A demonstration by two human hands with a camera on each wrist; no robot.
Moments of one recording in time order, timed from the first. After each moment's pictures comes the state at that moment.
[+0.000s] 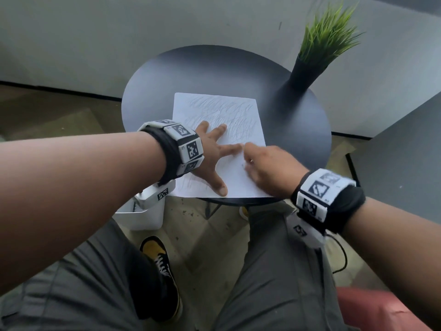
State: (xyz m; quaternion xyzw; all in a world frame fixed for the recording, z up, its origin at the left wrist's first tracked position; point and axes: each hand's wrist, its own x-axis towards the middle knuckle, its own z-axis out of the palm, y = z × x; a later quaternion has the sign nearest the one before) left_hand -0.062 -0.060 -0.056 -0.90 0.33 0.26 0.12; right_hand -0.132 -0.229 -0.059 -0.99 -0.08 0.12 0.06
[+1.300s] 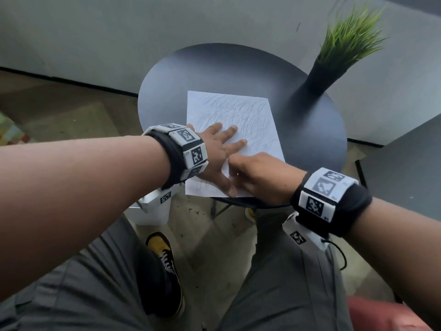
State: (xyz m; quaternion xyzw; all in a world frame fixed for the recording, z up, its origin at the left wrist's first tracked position) left_hand -0.057 -0.035 -0.075 -0.91 0.34 0.24 0.07; right_hand -0.127 -0.195 -0.057 -0.95 -0.21 0.19 0.11
